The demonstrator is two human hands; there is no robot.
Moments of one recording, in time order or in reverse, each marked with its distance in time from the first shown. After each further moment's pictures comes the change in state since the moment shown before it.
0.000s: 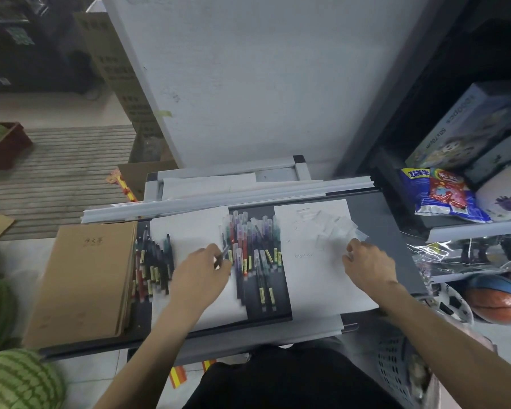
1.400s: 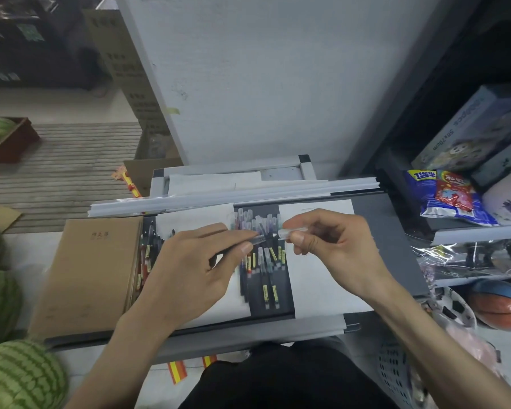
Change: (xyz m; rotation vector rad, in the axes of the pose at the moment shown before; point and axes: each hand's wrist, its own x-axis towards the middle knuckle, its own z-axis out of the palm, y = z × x) left_hand -0.065 0.045 -0.116 -0.268 0.236 0.645; right_hand -0.097 -0.111 -0.160 1.317 -0.123 -0.465
